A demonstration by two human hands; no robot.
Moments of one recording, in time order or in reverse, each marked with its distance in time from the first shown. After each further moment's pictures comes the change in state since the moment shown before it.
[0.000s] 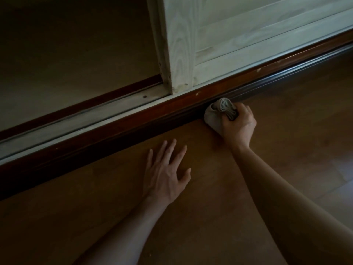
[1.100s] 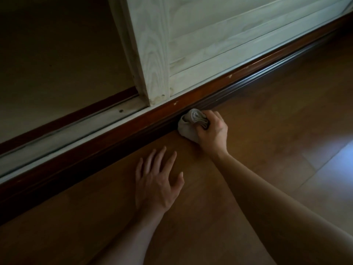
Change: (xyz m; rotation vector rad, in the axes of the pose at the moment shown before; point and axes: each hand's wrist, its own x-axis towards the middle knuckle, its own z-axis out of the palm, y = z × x) left_hand 0.018 0.012 0.009 -0.029 0.102 0.004; right_hand -0.006 0.000 0.008 0.019 -0.062 -0.163
